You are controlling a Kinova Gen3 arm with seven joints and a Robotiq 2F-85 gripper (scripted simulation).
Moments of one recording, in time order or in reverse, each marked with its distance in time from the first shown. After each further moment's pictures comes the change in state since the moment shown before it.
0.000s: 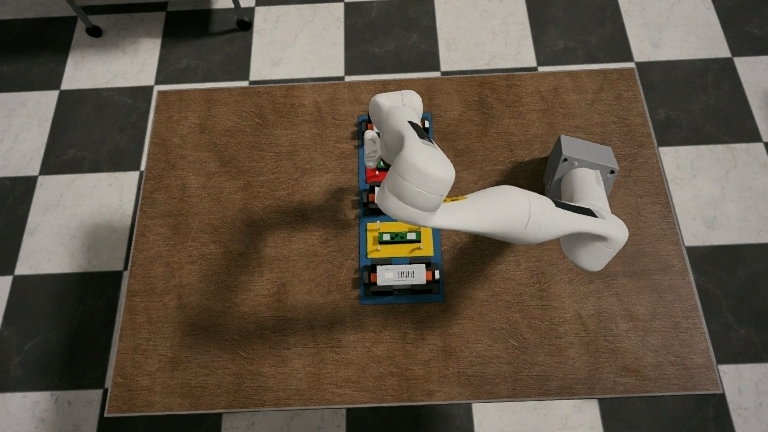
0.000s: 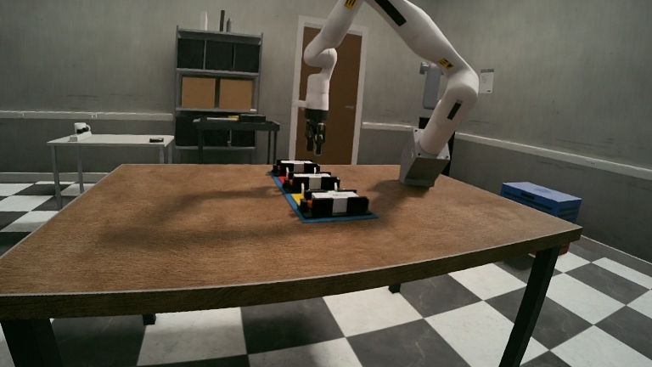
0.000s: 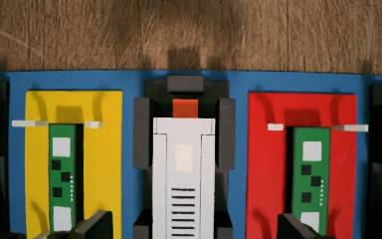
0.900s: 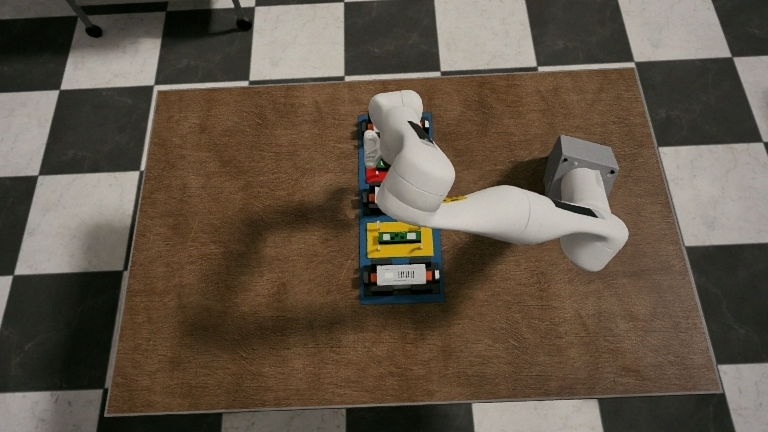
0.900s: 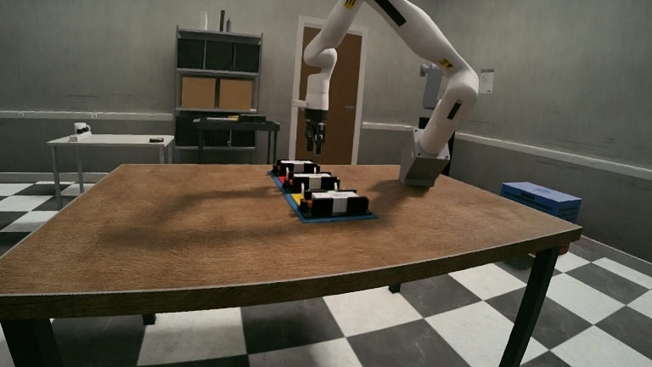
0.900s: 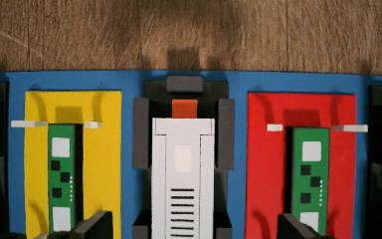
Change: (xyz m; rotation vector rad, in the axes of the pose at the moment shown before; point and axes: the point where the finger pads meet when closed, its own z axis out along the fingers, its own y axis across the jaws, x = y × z) arm 0.000 0.000 0.000 0.000 0.000 0.000
